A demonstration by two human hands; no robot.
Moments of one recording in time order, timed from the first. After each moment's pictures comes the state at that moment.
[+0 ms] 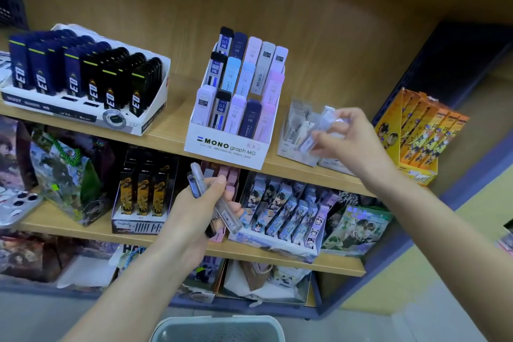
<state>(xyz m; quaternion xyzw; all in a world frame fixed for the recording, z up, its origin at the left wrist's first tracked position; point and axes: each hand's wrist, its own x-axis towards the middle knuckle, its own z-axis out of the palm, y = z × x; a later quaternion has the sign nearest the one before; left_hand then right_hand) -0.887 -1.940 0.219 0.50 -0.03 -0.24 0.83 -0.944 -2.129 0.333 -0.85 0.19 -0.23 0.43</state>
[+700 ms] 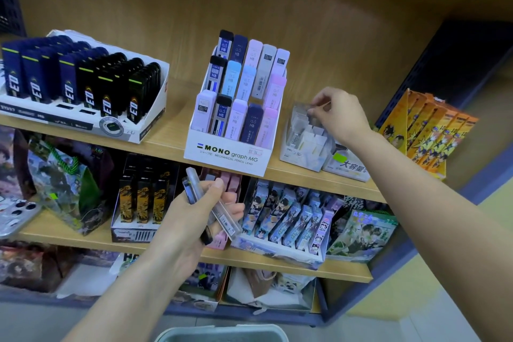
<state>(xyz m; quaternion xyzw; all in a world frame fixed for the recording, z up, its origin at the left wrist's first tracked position) -0.877 -1.939 0.214 0.47 -0.02 -0.24 0.85 -0.858 -2.197 0.335 -0.94 0.18 -0.29 0.09</state>
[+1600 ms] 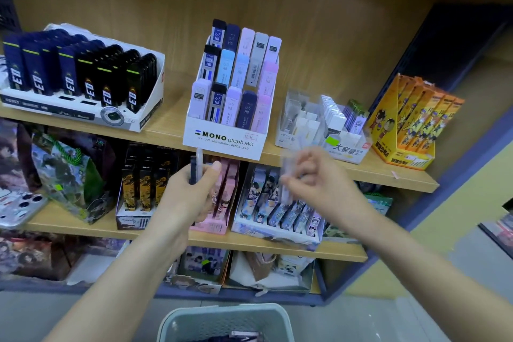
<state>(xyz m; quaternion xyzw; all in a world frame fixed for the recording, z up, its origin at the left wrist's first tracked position) -0.878 -1.925 0.222 0.64 -0.10 -0.19 0.73 -0.977 -2.089 0.284 -0.91 0.15 -0.15 0.37</state>
